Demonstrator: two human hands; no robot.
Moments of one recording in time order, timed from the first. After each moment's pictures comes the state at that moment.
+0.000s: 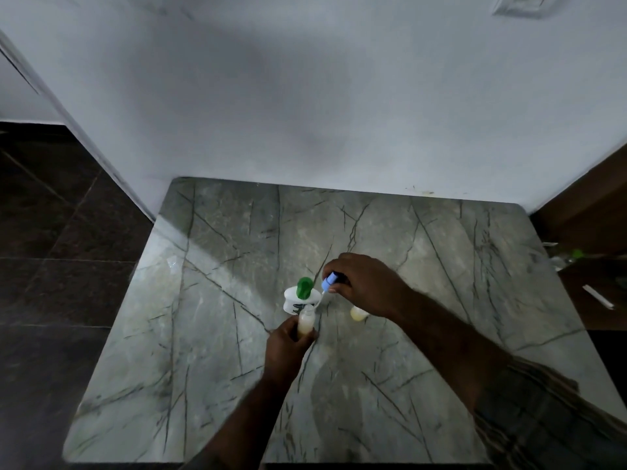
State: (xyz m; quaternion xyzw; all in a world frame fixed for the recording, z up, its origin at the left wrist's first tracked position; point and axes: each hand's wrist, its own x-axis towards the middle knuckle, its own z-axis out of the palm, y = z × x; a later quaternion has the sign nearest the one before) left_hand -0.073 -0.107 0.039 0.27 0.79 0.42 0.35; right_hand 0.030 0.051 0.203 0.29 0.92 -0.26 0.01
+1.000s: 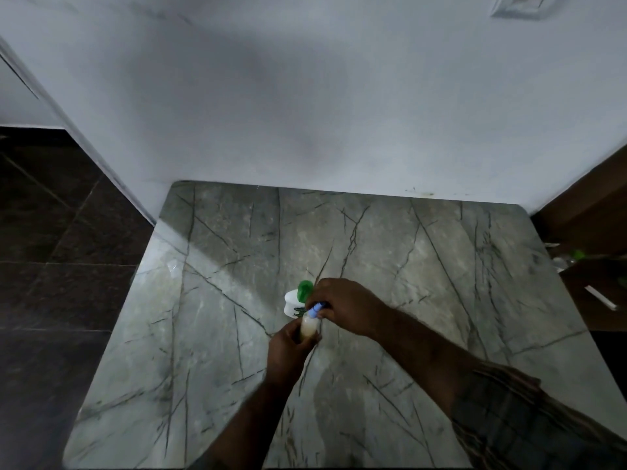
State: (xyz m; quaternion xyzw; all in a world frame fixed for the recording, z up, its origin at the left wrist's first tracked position) left_hand -0.072 -0.104 0.042 0.28 0.79 0.43 0.35; right_hand 0.016 0.033 0.165 0.25 0.92 -0.31 0.07
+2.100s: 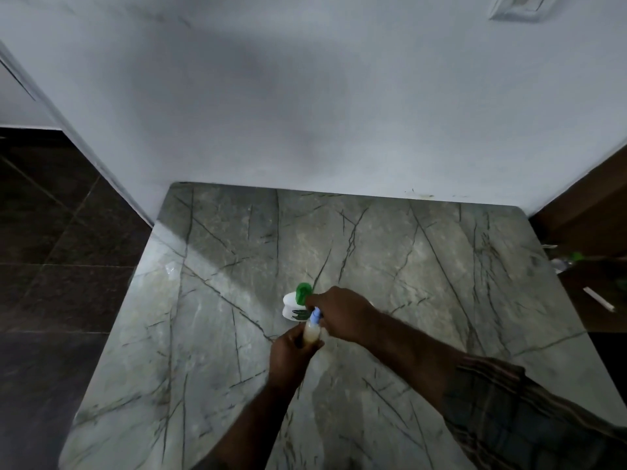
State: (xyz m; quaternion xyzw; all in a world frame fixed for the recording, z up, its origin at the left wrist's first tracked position) left_hand -0.067 -0.104 0.041 0.31 0.79 0.40 0.35; right_hand 0.009 0.027 0.144 0.26 0.94 -0.22 0.10
